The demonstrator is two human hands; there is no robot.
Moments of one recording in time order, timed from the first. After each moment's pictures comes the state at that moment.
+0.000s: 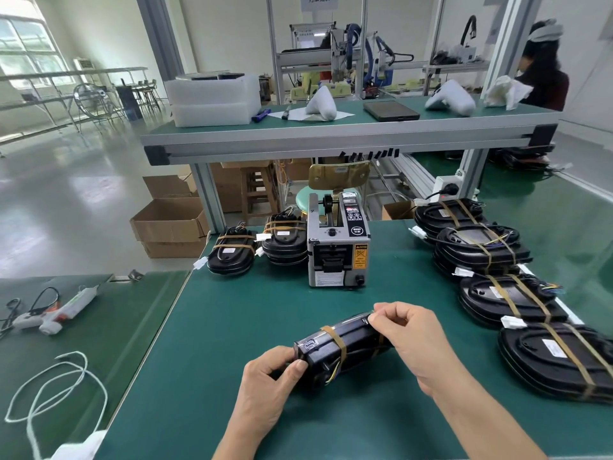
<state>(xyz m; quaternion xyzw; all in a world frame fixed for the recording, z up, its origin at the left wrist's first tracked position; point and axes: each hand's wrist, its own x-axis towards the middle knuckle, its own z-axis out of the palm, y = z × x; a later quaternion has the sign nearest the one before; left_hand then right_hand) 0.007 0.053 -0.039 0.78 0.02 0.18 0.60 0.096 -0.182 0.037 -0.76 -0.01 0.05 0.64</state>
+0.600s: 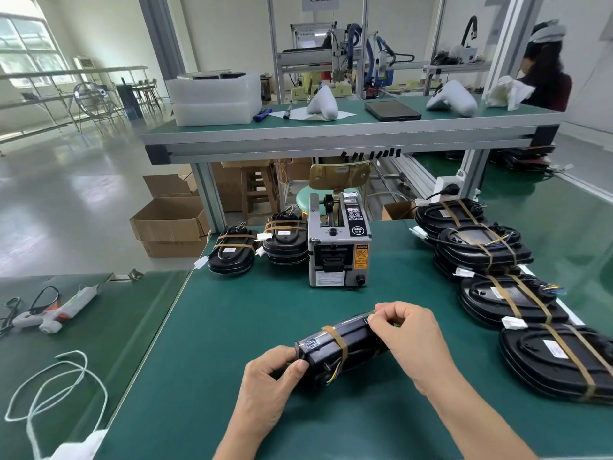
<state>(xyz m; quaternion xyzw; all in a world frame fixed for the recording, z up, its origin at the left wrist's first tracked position) 0.005 0.053 -0.036 0.79 0.02 0.19 0.59 0.094 -0.178 0.037 -0.83 0.00 -0.01 0.56</state>
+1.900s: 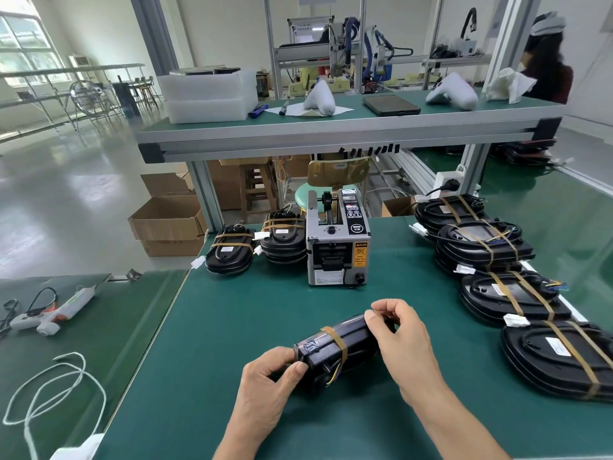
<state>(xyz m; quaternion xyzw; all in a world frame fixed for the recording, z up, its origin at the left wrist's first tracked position) 0.007 0.055 -0.041 0.79 0.01 0.19 0.59 0.088 -0.163 0.021 -0.79 0.01 -0.03 0.61</state>
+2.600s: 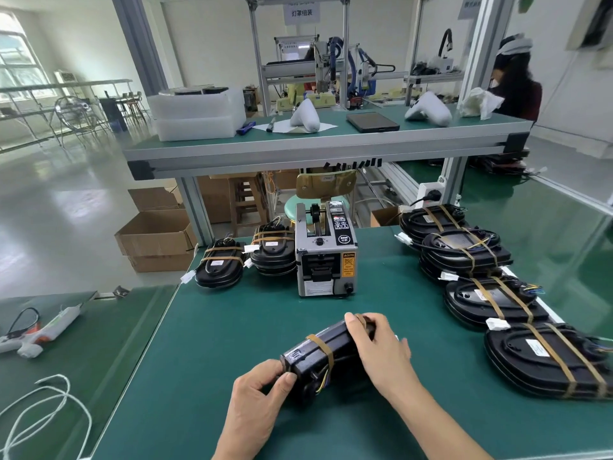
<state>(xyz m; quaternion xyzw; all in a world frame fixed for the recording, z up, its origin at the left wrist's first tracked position) 0.007 0.058 -0.044 0.80 0.02 0.19 0.57 0.093 -0.157 0.020 -0.86 0.03 0.05 0.50</state>
